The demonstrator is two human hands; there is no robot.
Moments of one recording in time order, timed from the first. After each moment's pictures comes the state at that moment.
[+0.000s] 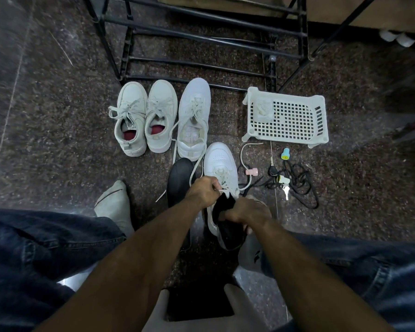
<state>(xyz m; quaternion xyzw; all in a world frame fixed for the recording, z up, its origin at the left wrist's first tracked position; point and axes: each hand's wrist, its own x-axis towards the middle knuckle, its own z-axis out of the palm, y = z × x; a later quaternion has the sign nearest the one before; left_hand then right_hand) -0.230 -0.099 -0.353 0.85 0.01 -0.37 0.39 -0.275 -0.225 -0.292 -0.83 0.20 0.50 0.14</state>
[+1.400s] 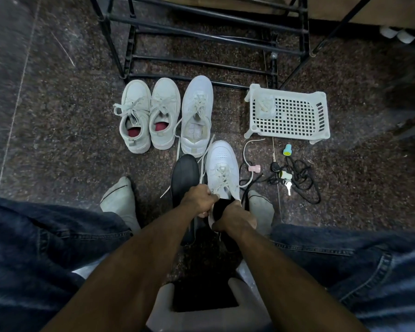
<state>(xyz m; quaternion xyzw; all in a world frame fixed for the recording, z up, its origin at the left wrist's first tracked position) -0.255 -0.077 -0.340 0.81 0.10 -0.45 0.37 -0.307 -0.175 -0.276 -0.83 0.30 0.46 0.12</state>
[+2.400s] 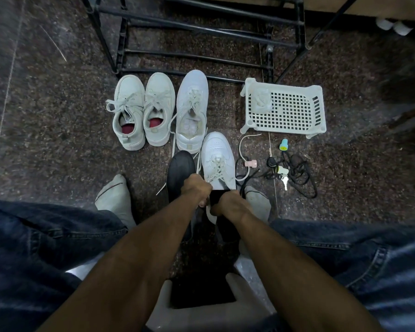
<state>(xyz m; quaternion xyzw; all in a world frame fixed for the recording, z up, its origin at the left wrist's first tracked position) -0.244 -0.093 -0.337 0.79 0.24 -0.40 0.41 -0.285 -0.181 -0.291 -0.81 0.31 0.46 0.17</state>
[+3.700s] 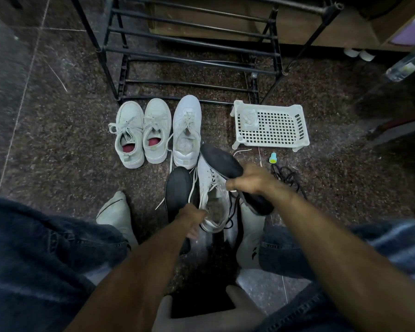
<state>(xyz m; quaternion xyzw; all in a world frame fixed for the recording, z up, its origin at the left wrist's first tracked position) -0.277 -0.074 -0.339 0.73 0.24 -0.52 0.37 -0.241 -0.241 -0.190 -0.88 0.21 0.36 0.24</state>
